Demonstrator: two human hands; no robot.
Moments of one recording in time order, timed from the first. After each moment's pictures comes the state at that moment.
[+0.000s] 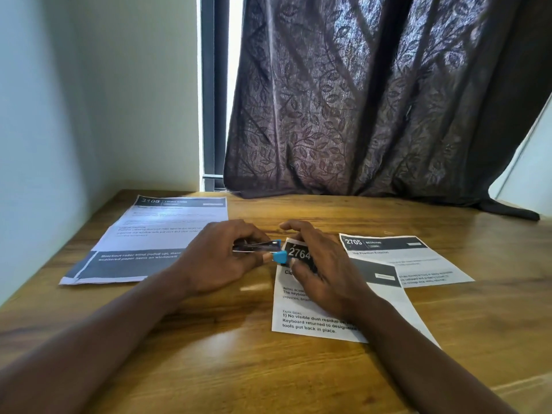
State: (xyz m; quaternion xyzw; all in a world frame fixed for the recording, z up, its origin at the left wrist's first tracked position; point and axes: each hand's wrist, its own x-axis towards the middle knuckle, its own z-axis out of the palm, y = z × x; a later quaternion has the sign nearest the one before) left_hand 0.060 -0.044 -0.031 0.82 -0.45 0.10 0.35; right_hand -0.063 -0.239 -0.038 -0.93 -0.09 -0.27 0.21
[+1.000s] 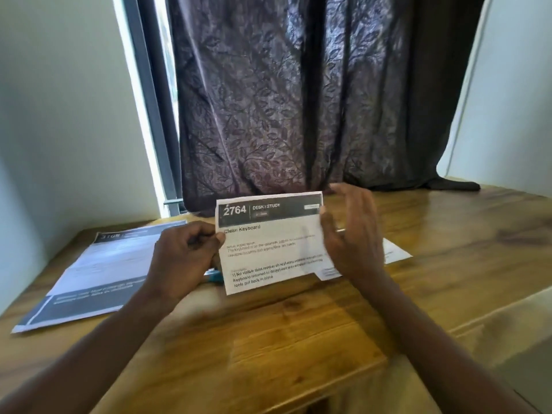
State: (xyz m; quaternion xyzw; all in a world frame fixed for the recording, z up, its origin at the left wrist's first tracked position) left_hand 0.018 -0.084 -0.012 0.74 -0.29 0.06 0.60; right_hand -0.110 -0.328 -0.015 -0.81 0.13 -0.55 0.17
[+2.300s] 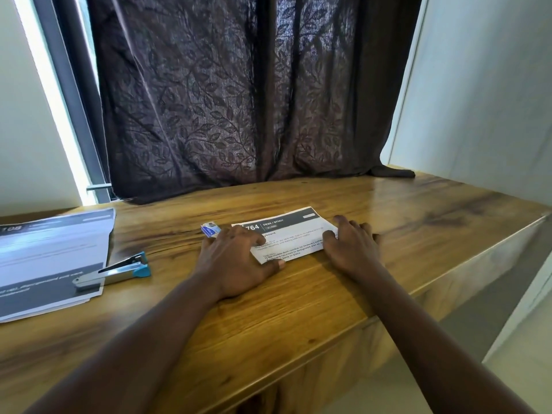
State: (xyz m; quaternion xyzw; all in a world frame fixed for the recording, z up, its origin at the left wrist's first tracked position) left_hand -0.026 -0.224 -0.046 0.87 -0.46 0.06 0.18; right_hand -0.161 -0.420 -0.047 -0.88 0.41 -0.20 0.14
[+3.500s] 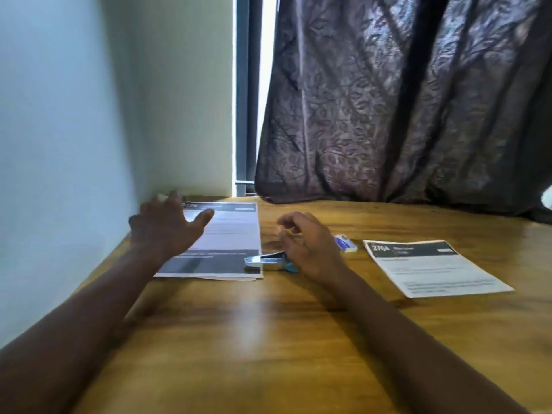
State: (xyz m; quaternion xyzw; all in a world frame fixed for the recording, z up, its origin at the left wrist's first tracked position) left_hand 0.108 0.041 -0.007 0.95 -0.06 0.21 0.21; right_hand 0.010 -0.201 -0.029 -0.91 -0.02 -0.28 0.31
